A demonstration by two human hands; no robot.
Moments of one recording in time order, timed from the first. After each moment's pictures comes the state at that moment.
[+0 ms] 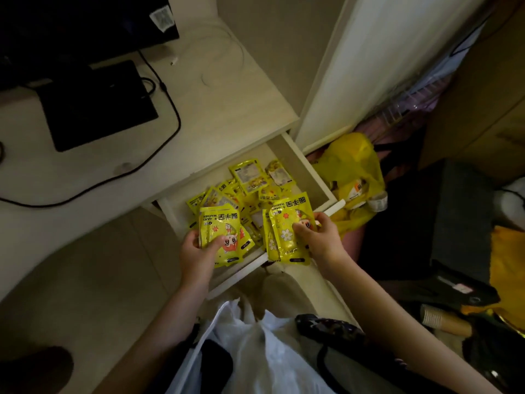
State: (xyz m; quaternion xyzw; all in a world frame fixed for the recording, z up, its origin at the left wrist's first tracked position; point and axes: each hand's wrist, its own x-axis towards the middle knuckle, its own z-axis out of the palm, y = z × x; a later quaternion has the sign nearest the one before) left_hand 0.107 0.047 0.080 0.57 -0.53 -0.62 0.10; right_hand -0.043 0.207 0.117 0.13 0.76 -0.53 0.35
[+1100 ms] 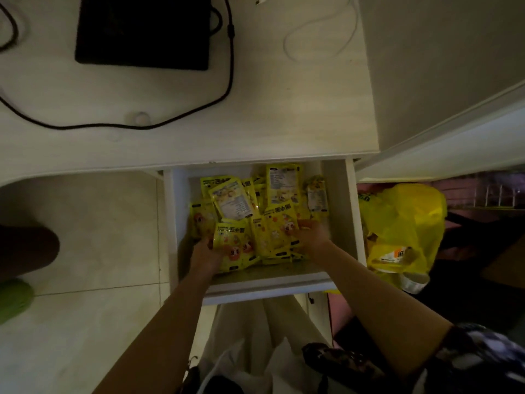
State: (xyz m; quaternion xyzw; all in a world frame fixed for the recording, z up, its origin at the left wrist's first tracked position) left_hand 0.052 0.048 -0.048 0.71 -0.39 -0.59 -0.01; right_hand -0.175 0.111 -0.042 0.01 0.79 -0.23 0.57
